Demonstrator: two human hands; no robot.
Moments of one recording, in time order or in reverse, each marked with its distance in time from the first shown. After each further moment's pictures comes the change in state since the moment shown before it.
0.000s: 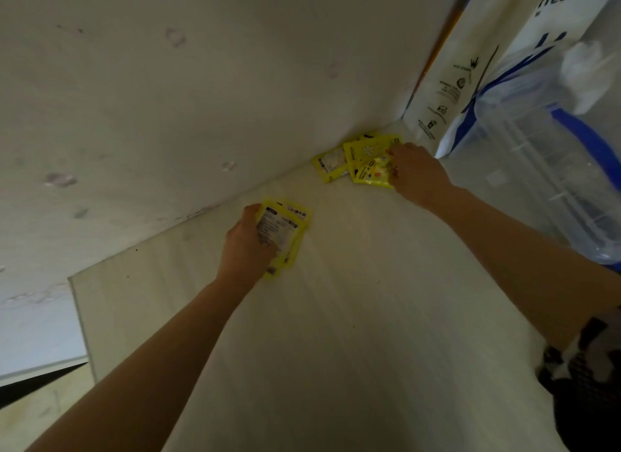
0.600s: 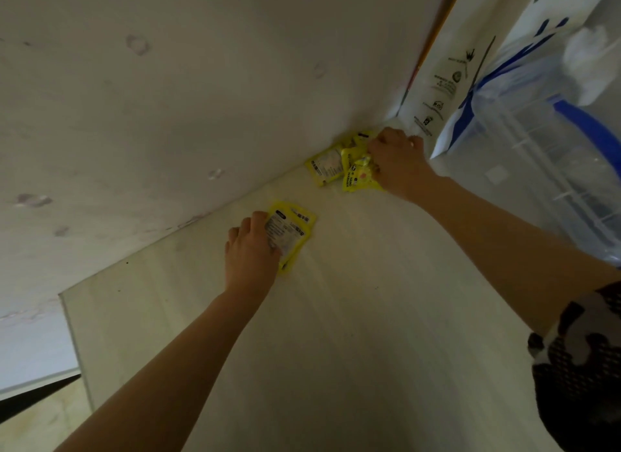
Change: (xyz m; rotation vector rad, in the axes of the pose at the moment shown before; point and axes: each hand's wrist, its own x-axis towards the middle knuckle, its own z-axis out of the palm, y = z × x) left_hand 0.003 0.010 0.021 0.310 0.065 0.092; right_hand 0.020 -0.008 0.004 -0.171 0.043 -0.085
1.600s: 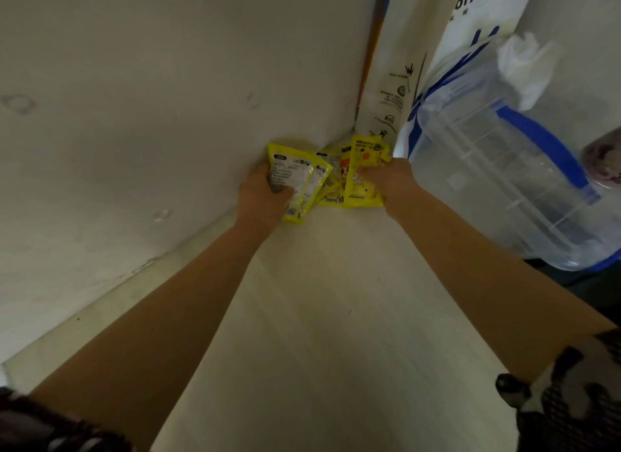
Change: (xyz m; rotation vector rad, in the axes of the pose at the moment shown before) left_hand 0.110 0.101 0.008 -0.442 -0.026 0.054; right_hand -0.008 0.025 -0.013 1.488 0.070 0.918
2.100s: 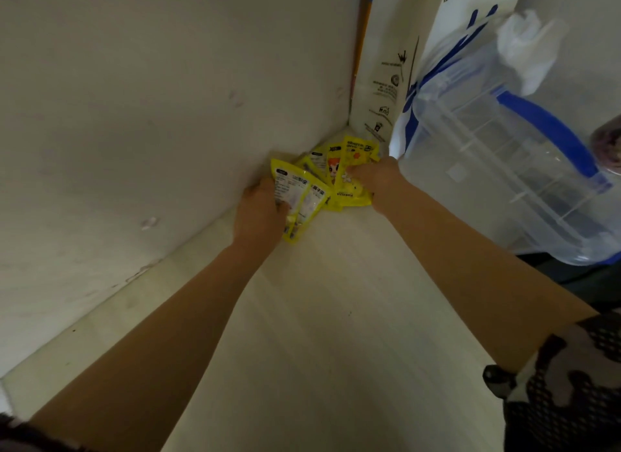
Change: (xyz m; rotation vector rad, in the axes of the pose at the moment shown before) left_hand -0.007 -0.021 0.017 0.354 -0.061 0.130; right_hand 0.008 0.002 0.010 0.005 -0.025 0.100
